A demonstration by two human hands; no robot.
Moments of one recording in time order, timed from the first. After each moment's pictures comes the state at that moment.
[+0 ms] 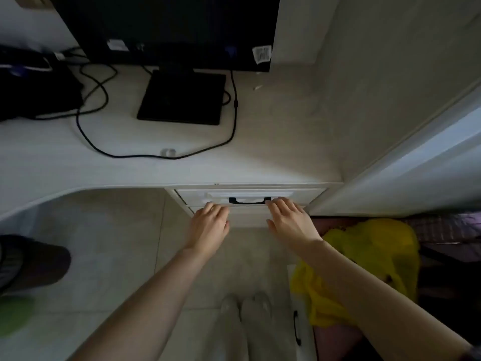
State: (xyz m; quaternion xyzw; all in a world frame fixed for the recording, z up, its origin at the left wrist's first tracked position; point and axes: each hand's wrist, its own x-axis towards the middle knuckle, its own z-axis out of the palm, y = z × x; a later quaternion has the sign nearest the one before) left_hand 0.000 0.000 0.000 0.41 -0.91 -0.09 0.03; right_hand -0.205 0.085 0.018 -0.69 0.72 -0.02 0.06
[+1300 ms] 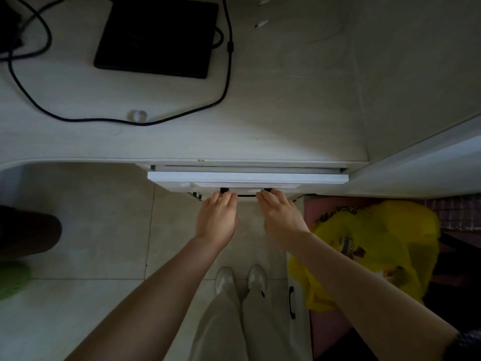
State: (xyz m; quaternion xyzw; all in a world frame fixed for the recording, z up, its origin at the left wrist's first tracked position) left_hand -0.046 0.010 -0.078 0.43 -0.89 -0.13 -0.03; right_hand -0.209 0.071 -0.064 -0.68 0.70 0.05 0.24
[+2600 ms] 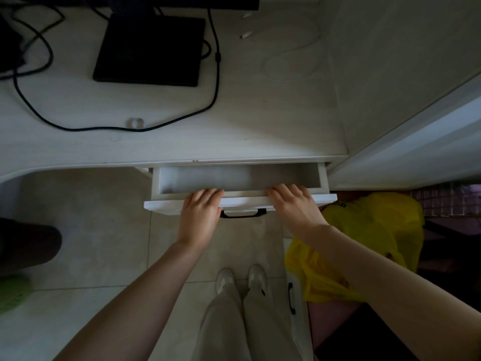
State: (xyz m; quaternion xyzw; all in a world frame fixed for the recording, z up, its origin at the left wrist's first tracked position) left_hand -0.021 0.009 -0.053 0.43 -0.90 -0.07 0.07; right_hand -0.241 0.095 -0.025 -0.69 0.70 0.08 0.13
